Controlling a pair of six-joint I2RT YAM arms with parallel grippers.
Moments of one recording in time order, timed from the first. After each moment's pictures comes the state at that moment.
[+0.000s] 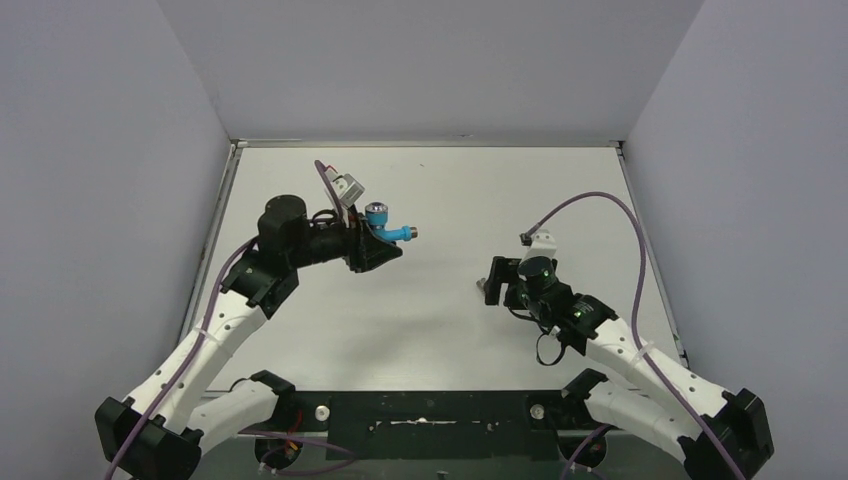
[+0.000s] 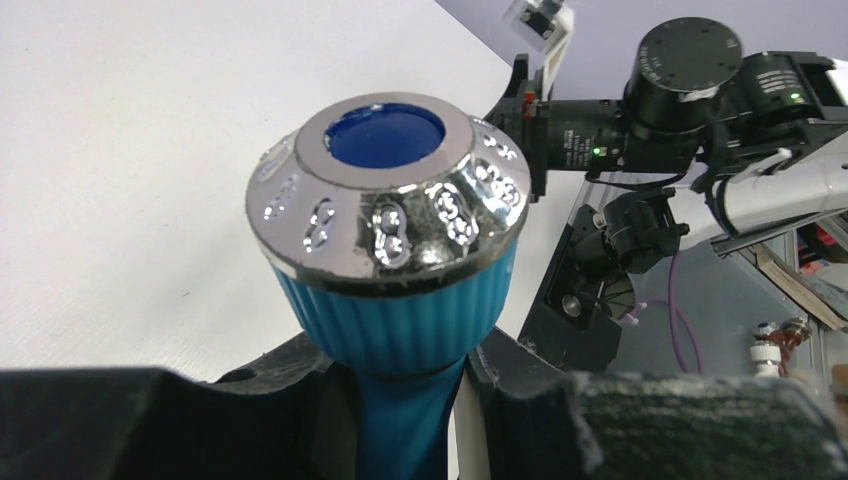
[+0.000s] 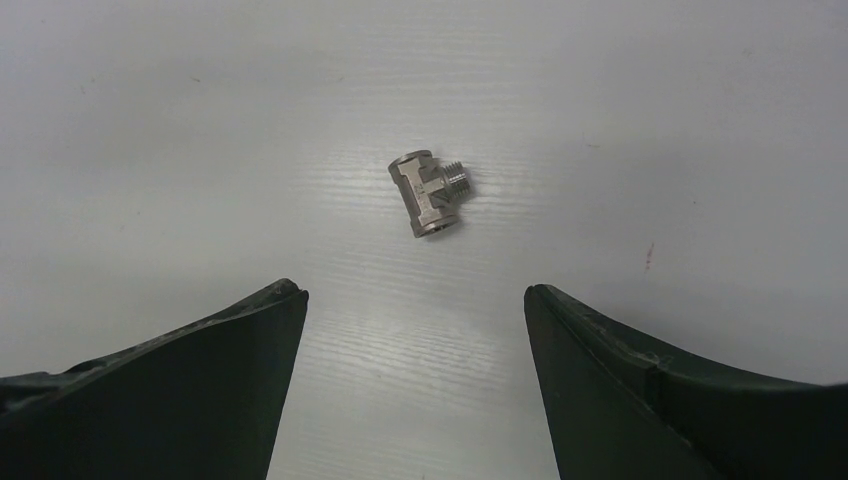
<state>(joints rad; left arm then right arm) -0.48 1.01 0.94 -0.18 0.66 -0.34 0.65 0.87 0.59 -0.40 0.27 0.54</state>
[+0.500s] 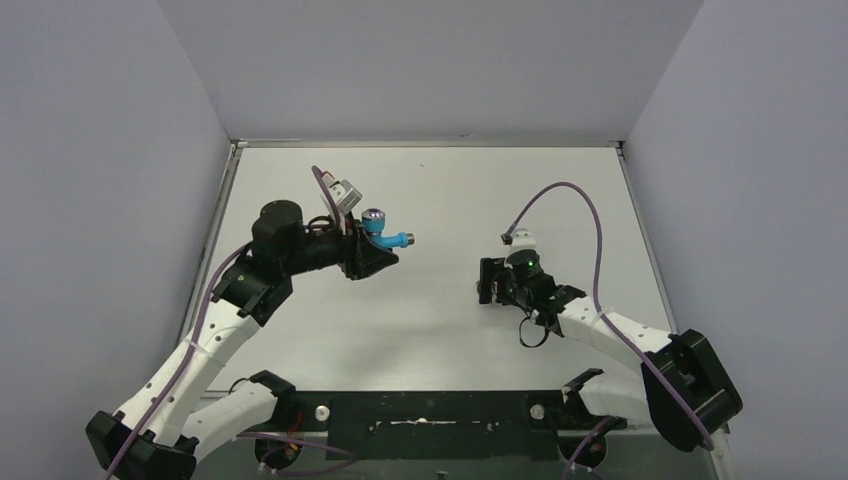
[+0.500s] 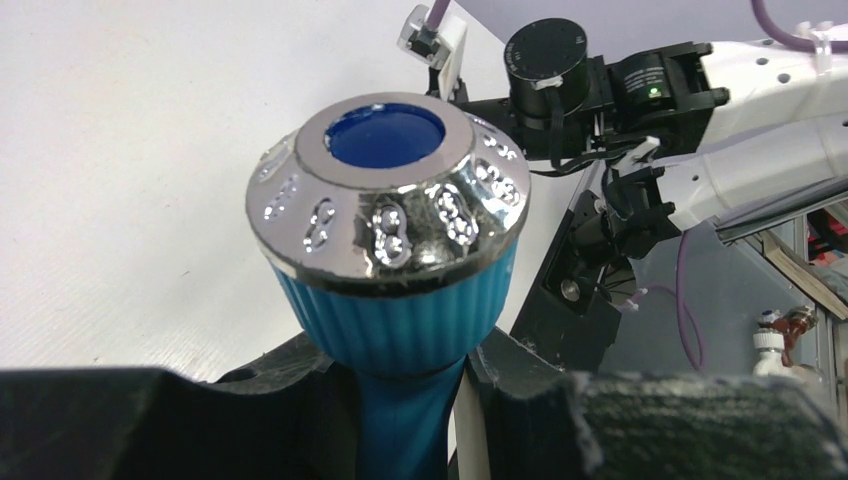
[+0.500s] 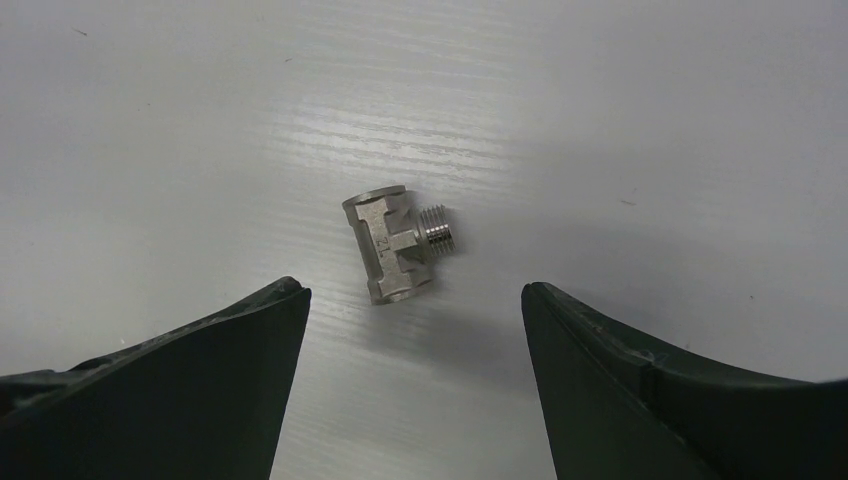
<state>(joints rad) -0.50 0.96 0.95 -0.27 0.62 -0.32 0.55 1.17 0.50 -0.08 0.15 0.37</state>
